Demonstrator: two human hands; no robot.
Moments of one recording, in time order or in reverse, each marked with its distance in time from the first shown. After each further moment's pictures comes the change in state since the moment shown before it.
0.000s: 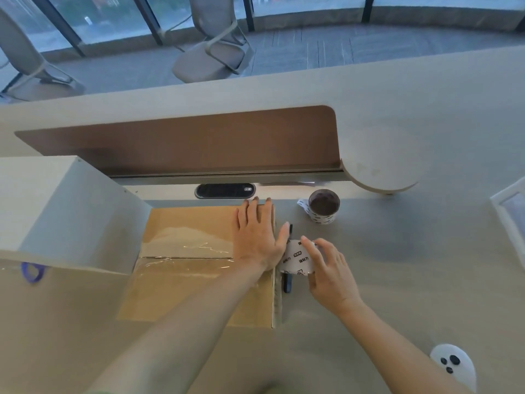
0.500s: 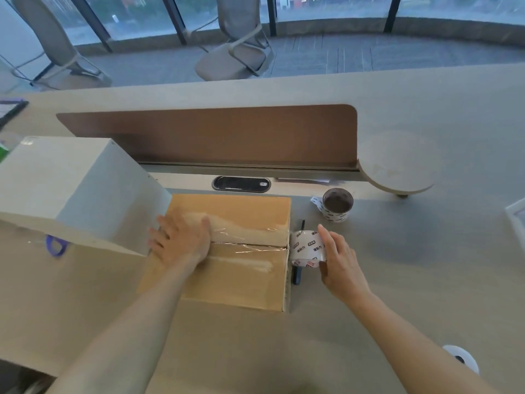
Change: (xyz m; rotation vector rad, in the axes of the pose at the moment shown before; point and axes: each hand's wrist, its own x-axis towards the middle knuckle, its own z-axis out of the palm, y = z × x) left_hand -0.034 -0.155 -0.032 -0.001 -0.126 -0.775; right_hand 0.006 -0.007 -0.008 0.061 -0.159 0.093
